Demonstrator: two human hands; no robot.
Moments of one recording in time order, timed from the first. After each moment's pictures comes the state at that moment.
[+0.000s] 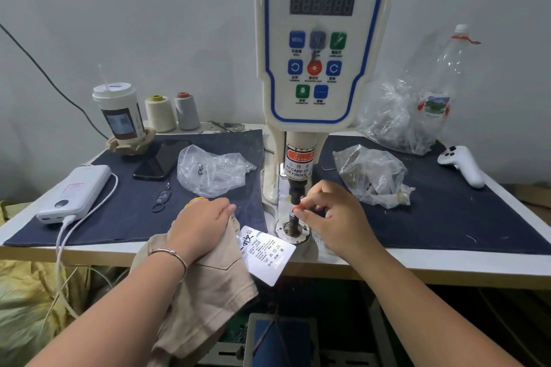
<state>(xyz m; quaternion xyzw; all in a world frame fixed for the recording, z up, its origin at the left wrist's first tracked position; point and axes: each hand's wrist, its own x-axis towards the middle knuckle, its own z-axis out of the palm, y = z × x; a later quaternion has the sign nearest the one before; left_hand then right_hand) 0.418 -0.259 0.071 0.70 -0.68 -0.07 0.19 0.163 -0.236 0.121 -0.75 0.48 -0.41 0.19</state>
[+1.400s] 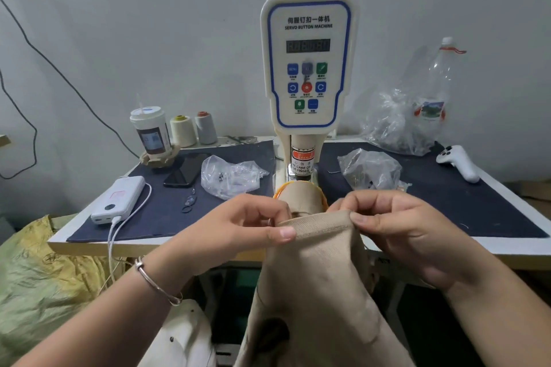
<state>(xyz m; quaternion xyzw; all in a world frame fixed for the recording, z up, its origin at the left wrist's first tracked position) 0.362 -0.119 0.206 0.32 -0.75 -0.48 0.31 0.115 -0.127 0.203 -0.57 0.28 -0.36 0.68</state>
